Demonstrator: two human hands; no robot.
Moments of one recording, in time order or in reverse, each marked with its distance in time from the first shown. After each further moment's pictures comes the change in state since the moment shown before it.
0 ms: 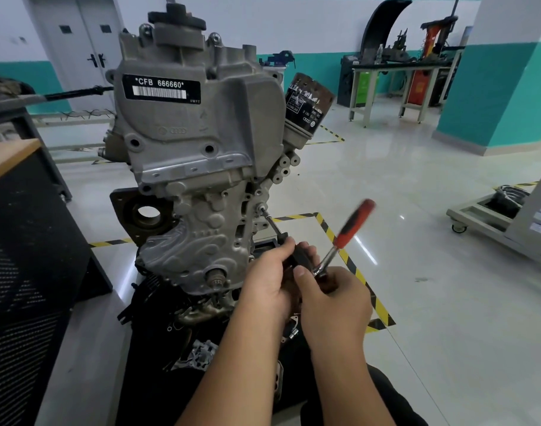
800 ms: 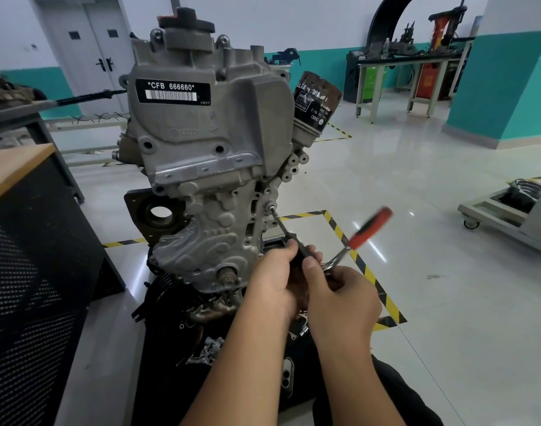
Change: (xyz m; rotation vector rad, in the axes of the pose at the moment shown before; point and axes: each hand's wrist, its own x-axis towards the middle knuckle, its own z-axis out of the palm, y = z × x) left_hand -0.002 0.005 -0.005 0.046 0.124 0.009; right_hand -0.006 -0.005 0.005 -0.033 0.040 -0.015
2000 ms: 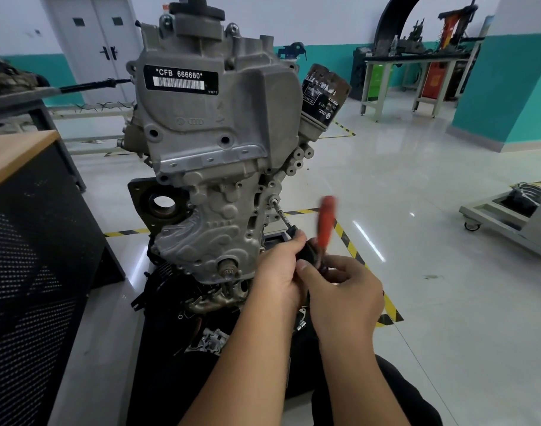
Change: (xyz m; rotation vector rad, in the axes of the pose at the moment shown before) left_hand -0.005 -0.001 0.007 0.040 -0.015 0.026; right_hand 0.003 0.005 -0.002 0.038 -0.022 -0.001
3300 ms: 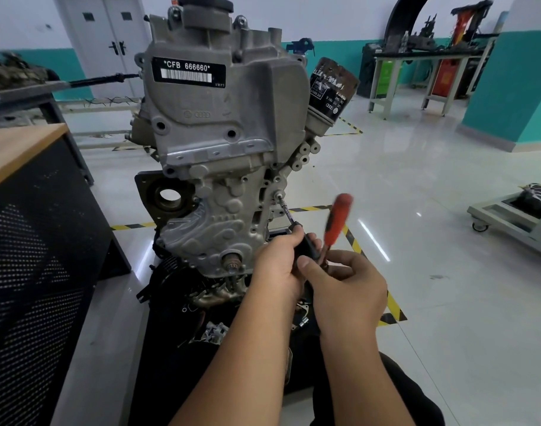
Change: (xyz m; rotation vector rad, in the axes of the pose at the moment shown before) left_hand 0.004 0.003 -0.004 -0.061 0.021 0.023; right_hand -0.001 0.003 0.001 0.131 -0.041 0.075
